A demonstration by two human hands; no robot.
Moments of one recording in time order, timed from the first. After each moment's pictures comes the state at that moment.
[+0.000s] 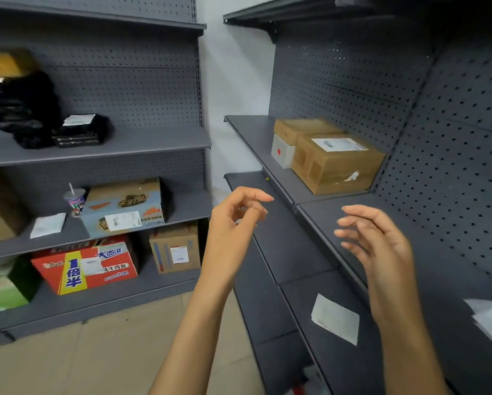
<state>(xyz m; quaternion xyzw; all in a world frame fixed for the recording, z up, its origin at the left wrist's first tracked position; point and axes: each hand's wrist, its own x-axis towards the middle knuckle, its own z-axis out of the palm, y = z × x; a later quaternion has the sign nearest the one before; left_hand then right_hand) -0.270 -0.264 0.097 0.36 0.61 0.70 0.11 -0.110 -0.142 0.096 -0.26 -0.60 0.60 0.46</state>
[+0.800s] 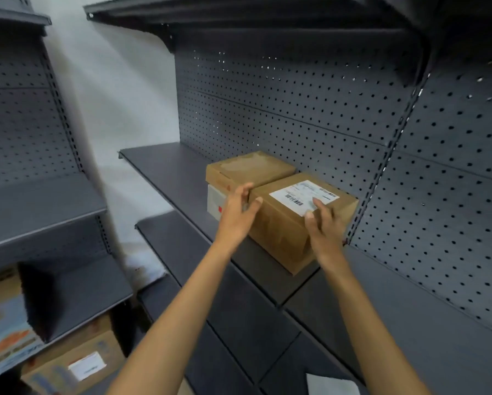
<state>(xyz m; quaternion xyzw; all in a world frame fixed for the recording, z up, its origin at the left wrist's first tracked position) -0.514 0.103 0.073 0.49 0.62 0.57 0.24 -0.336 0.128 0.067 -0.52 -0.67 0.33 0.41</state>
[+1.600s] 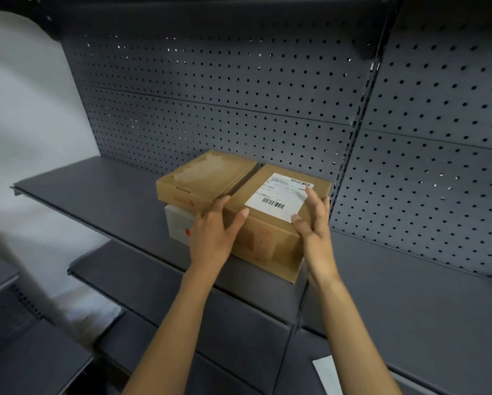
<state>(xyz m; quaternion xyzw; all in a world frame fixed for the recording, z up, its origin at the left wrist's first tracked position) -0.557 0.145 0.056 0.61 0.66 0.39 0.16 -0.375 0.135 0.048 -0.48 -0.51 0.39 0.59</state>
